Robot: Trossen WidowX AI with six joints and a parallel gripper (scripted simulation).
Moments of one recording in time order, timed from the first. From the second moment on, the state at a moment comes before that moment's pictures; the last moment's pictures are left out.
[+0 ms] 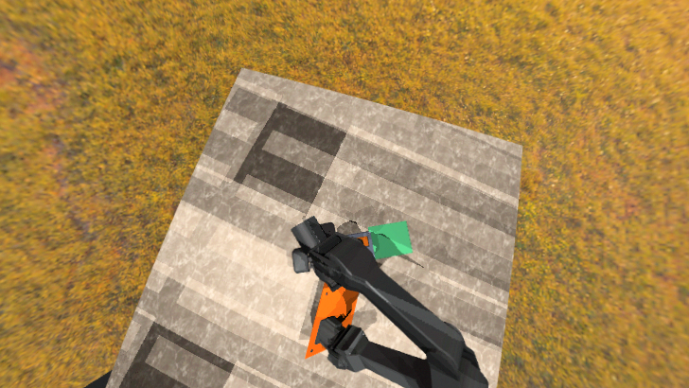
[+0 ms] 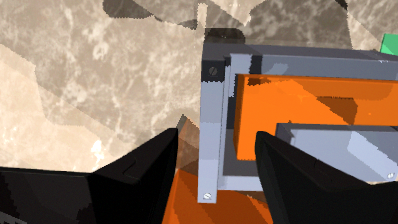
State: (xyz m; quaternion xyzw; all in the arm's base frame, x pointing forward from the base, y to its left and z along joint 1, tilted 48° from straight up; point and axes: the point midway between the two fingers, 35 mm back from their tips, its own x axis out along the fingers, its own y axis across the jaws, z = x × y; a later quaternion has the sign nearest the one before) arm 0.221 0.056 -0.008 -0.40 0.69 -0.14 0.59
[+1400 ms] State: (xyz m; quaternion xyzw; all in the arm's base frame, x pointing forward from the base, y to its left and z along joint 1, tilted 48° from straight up) arm 0.216 0.001 -0.054 -0.40 0.69 -0.15 0.58
